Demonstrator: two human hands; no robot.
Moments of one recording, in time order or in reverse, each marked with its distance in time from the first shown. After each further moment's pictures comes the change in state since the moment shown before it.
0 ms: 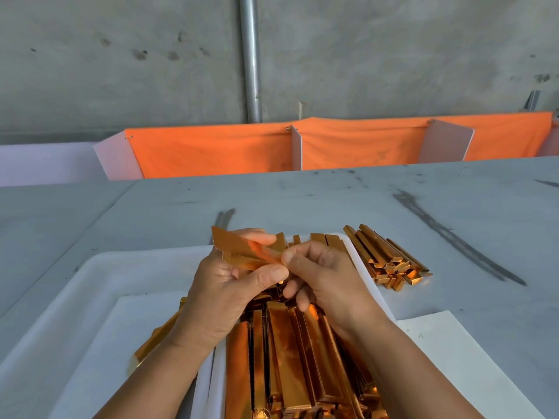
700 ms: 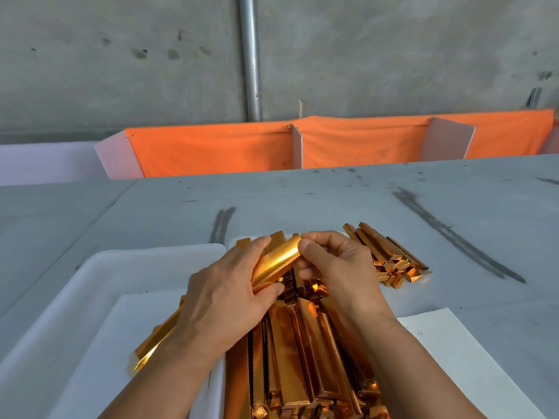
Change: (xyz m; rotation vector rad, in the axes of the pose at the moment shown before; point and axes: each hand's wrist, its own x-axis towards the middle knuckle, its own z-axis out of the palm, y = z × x) left_hand -0.007 -0.006 0.002 1.208 0.004 -0.018; right_hand 0.001 -0.003 -0.005 0.003 0.289 -0.069
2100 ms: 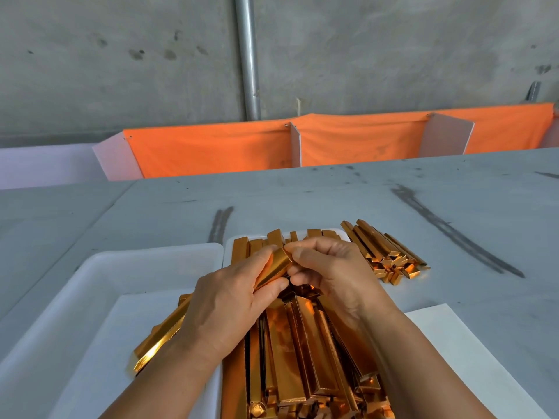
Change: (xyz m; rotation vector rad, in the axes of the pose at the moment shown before) left_hand -0.003 0.006 0.001 -0.096 -0.031 0.129; right_hand -0.003 -0.008 -0.008 0.105 -0.227 0.115
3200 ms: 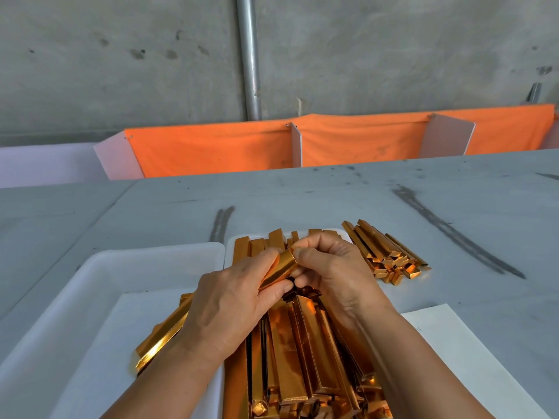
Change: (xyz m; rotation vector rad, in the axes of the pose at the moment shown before) left_hand 0.001 0.006 -0.004 0.065 0.030 0.058; right_hand 0.001 0.000 0.007 0.037 0.041 -0.001
